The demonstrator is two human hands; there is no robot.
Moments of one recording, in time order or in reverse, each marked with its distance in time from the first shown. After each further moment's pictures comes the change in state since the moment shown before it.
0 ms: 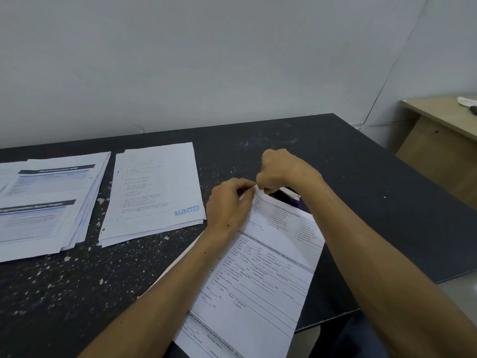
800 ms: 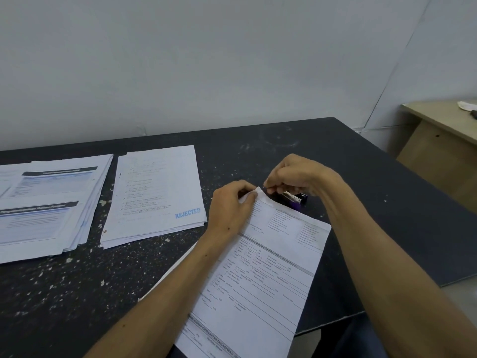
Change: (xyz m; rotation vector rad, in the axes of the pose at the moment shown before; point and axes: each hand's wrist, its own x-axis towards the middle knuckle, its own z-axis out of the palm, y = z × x) left_hand 0.001 -0.003 -0.001 -0.019 -0.014 0.089; right_hand 0.012 0.047 0.002 0.527 -0.162 0.110
